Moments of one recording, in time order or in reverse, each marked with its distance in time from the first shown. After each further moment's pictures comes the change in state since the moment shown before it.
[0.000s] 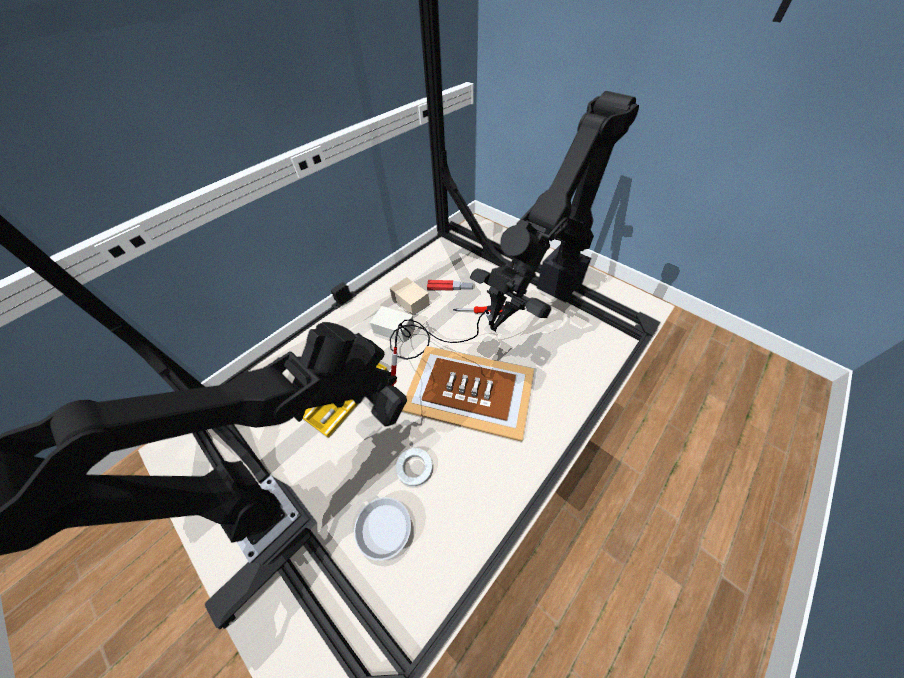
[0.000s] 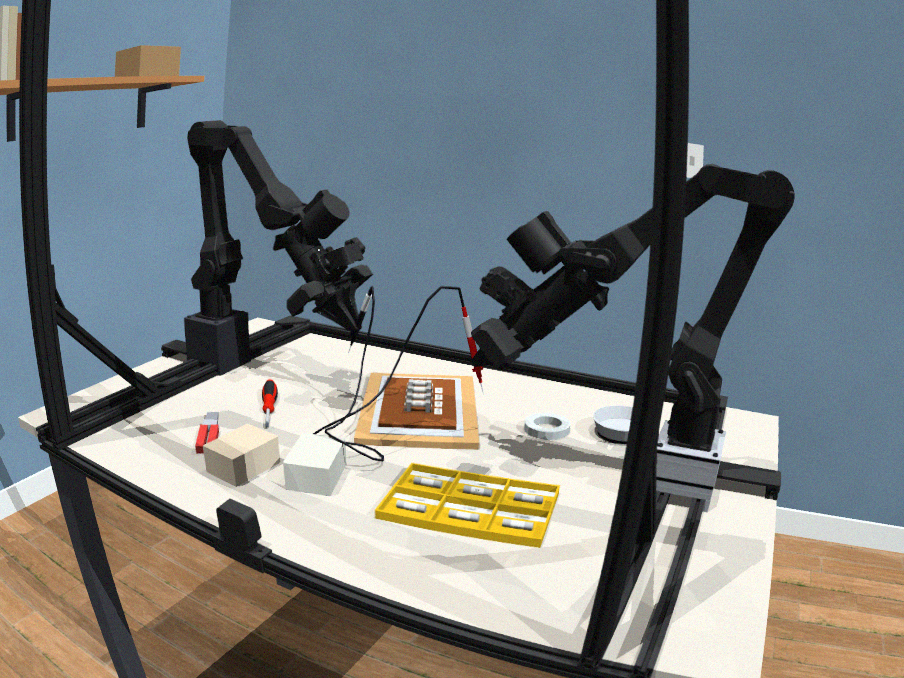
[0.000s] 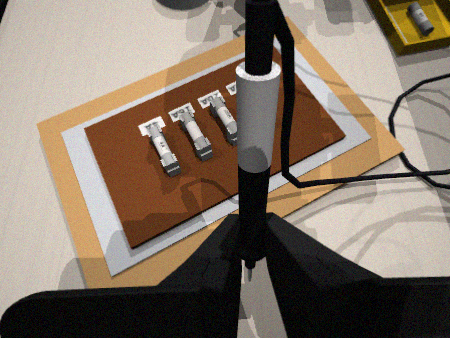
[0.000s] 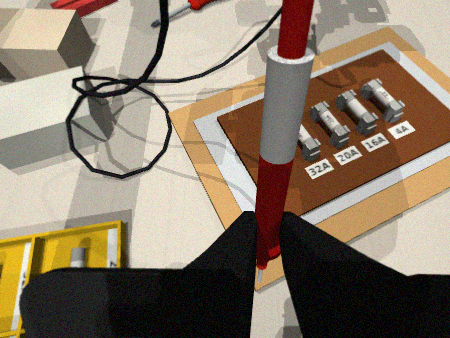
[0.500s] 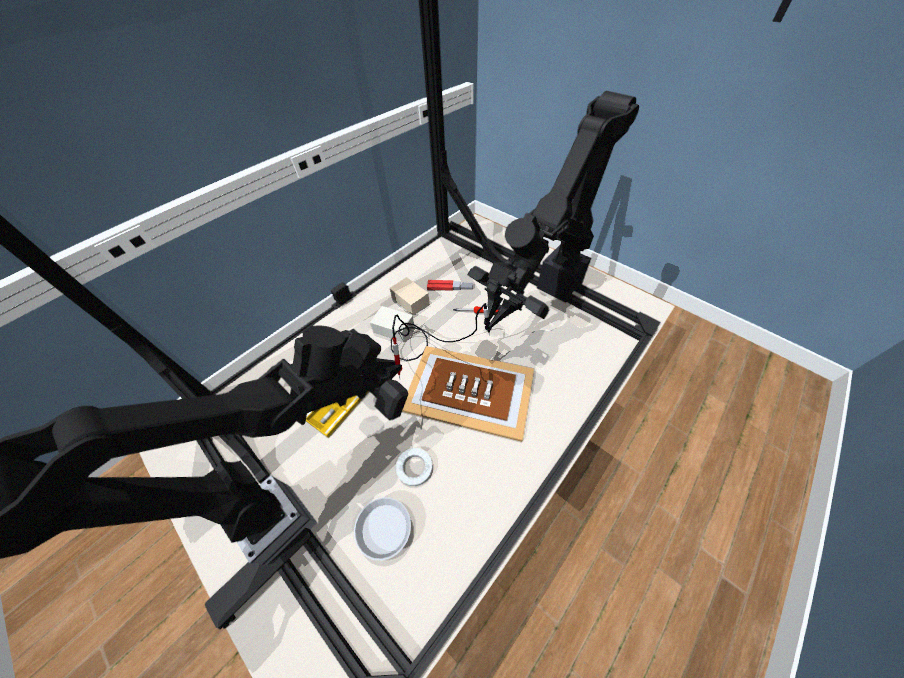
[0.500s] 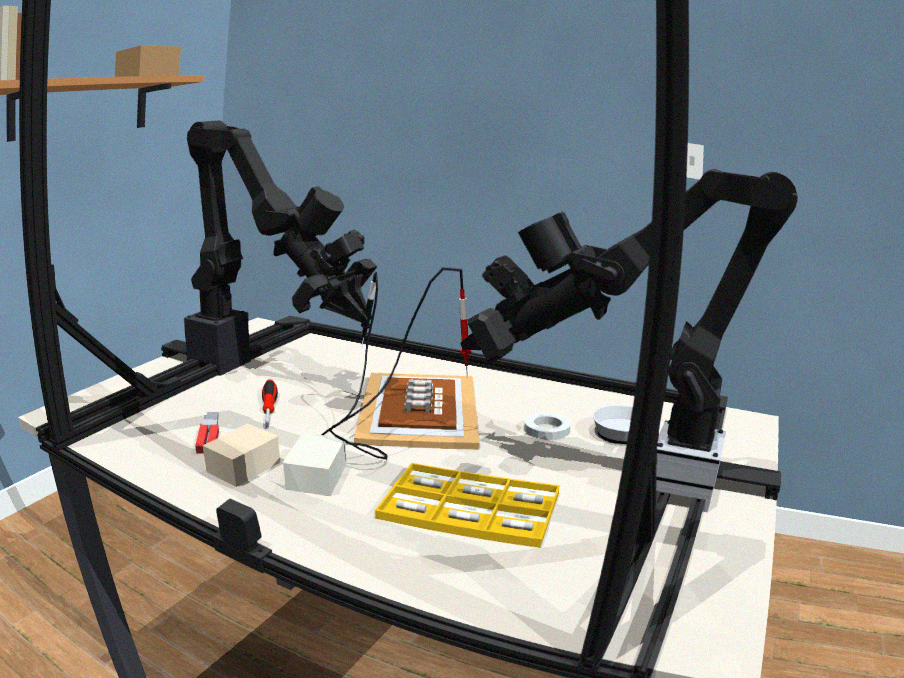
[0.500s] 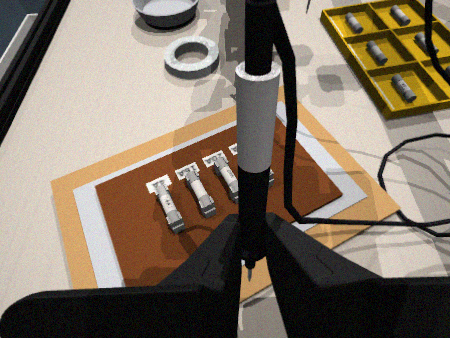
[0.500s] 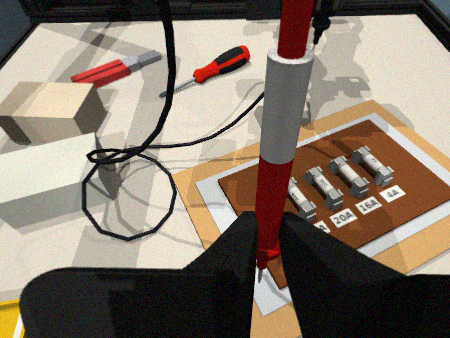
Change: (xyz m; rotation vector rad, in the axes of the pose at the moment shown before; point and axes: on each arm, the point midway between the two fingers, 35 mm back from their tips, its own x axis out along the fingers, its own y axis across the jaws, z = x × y) left arm -0.001 0.000 0.023 0.000 -0.170 0.000; right arm -0.002 0.000 0.023 -0.001 -0.187 0.000
